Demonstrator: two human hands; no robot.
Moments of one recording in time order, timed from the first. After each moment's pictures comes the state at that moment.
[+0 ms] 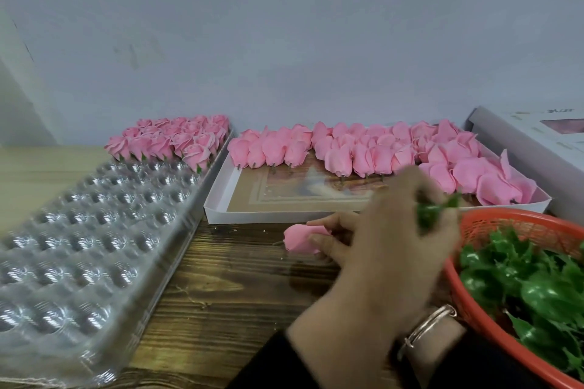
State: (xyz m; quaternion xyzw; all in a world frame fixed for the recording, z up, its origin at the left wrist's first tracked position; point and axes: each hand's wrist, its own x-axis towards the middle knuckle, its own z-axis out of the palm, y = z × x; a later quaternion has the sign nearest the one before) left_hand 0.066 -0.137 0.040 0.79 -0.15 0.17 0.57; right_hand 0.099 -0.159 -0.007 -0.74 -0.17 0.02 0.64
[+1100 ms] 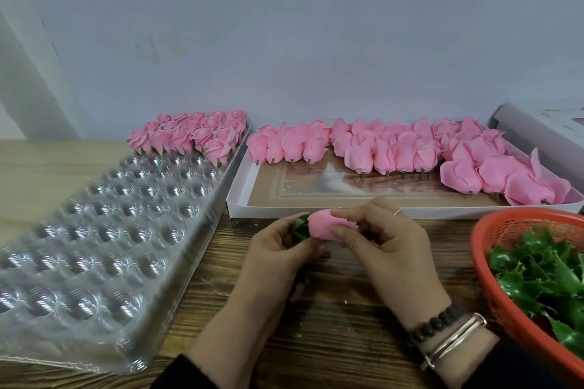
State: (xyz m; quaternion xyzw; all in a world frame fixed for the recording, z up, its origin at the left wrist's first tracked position) left_hand 0.059 -0.019 -0.016 0.61 0.04 0.06 0.79; right_hand 0.092 -0.157 -0.009 -0.76 -0.23 -0.17 0.58
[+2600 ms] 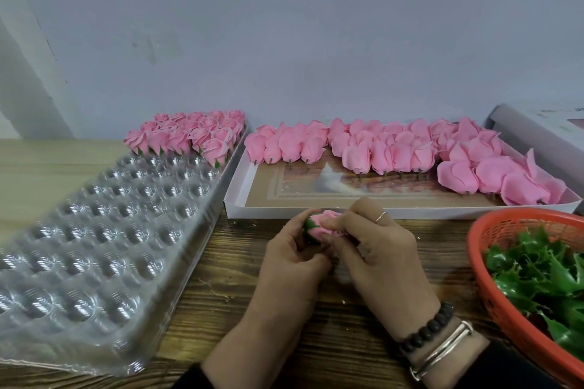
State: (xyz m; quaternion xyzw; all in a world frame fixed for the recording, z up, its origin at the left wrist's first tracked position) left_hand 0.053 -0.041 -0.014 0.60 -0.03 0.10 0.79; right_hand 0.087 -0.150 -0.009 -0.81 -0.30 -0.26 0.44
